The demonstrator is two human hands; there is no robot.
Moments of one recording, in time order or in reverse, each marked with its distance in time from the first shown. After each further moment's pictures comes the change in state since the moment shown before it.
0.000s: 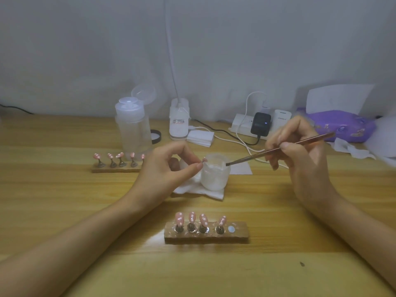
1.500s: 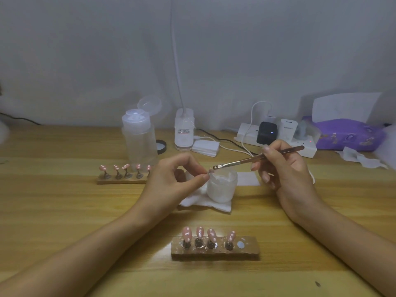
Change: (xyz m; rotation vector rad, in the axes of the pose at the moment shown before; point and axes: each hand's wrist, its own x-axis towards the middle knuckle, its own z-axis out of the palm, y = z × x) left_hand 0.001 -0.001 0.000 -0.038 0.015 -0.085; right_hand -0.001 0.020 0.022 0.144 0.127 0.355
